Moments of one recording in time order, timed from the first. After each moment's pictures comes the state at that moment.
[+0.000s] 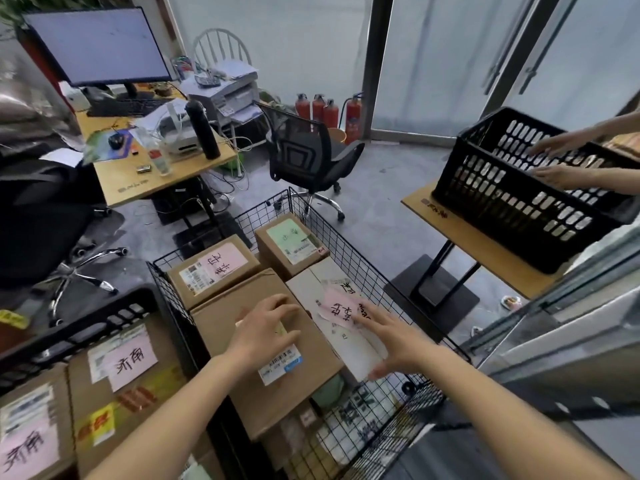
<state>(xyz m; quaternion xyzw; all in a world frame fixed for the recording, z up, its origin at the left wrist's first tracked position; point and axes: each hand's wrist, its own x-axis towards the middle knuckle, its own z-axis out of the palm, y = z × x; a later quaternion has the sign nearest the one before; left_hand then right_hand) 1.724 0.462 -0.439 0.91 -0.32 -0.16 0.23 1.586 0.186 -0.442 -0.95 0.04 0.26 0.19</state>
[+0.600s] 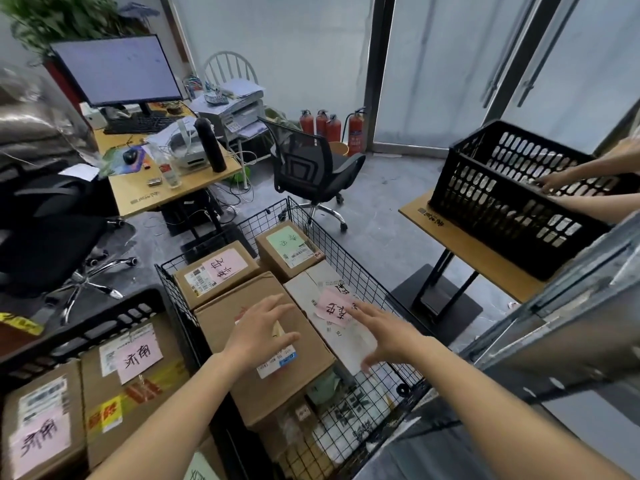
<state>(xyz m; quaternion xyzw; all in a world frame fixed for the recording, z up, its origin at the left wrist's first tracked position) 1.702 0.457 -0.406 0.92 -0.30 -0.17 0.16 1.590 0.187 -0.420 -0.96 0.02 0.22 0.16</state>
